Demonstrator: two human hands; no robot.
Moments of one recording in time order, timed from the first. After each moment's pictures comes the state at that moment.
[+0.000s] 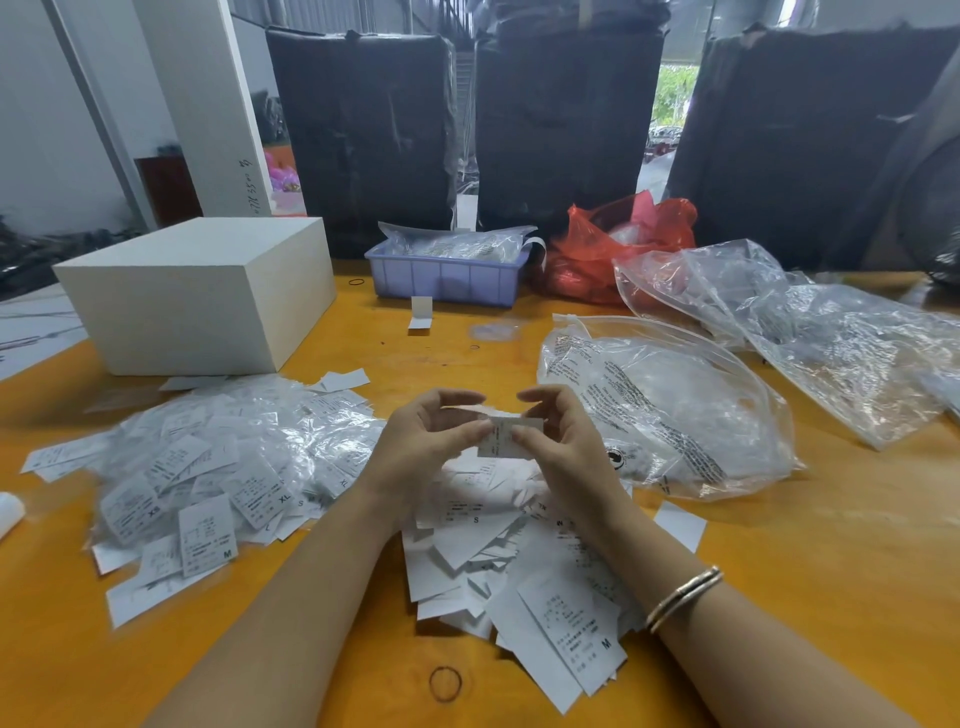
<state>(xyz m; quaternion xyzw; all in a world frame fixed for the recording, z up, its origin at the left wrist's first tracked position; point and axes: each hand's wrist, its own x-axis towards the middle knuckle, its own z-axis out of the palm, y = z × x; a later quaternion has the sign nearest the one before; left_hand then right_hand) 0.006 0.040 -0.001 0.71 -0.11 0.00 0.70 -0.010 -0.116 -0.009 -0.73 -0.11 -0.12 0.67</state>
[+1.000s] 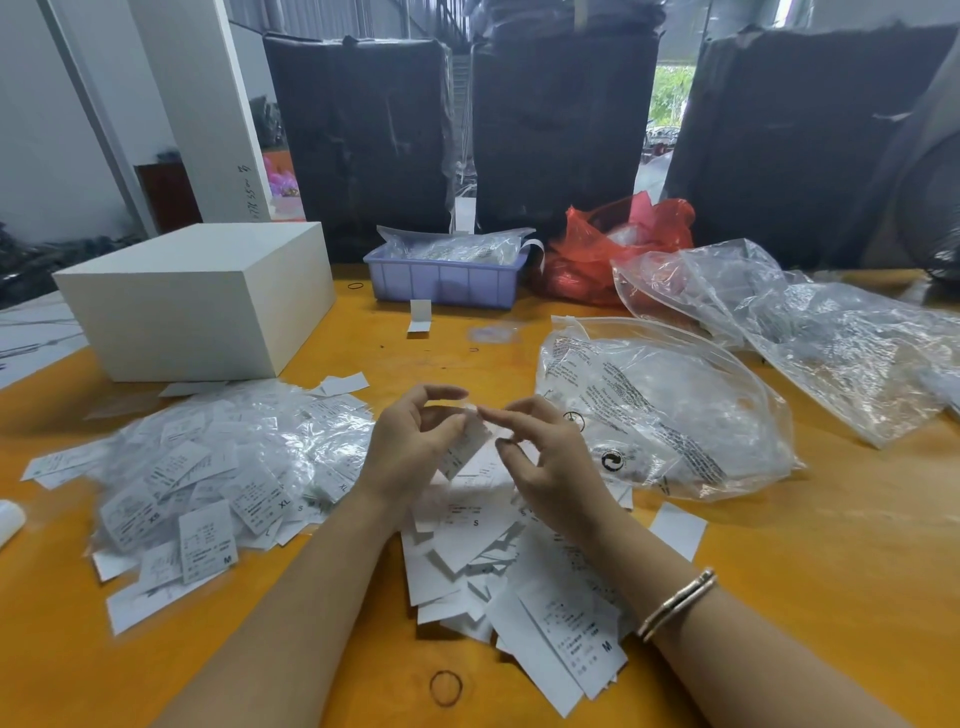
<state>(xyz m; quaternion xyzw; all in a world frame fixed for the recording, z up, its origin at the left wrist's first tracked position) 0.008 0.042 -0.004 0.74 -0.09 0.09 0.66 -0.008 -0.112 -0.015 -0.84 -0.21 -0.23 0.45</state>
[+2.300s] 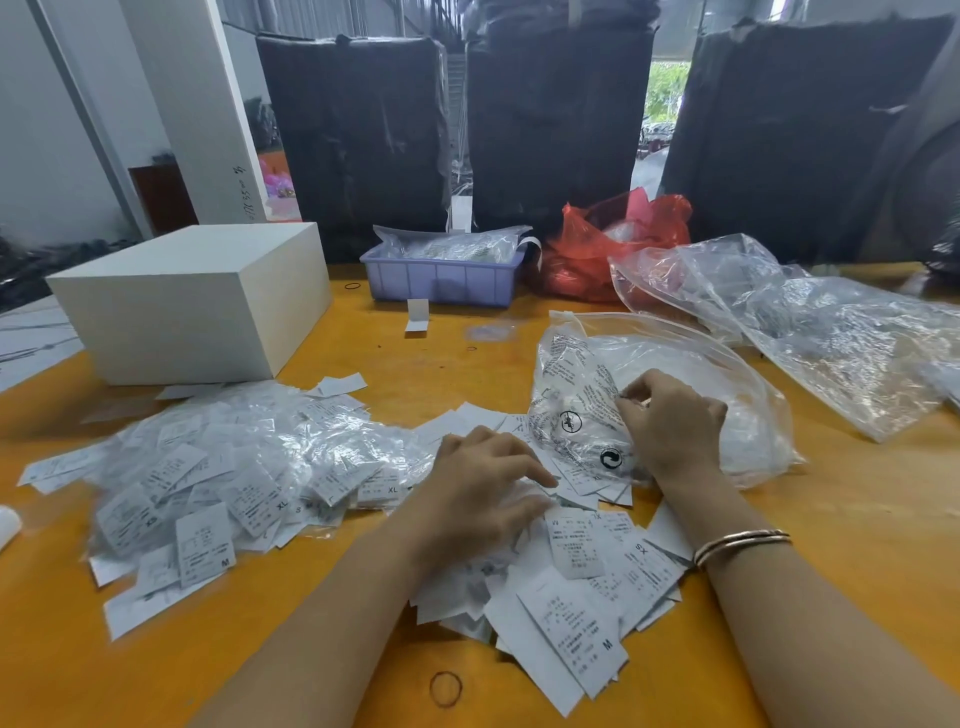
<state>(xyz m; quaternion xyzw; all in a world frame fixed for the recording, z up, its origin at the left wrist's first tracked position) -0.005 0.018 -0.024 0.89 -0.36 0.12 0.25 0.034 -0.206 -0.019 -0.91 0.09 -0.34 0.23</state>
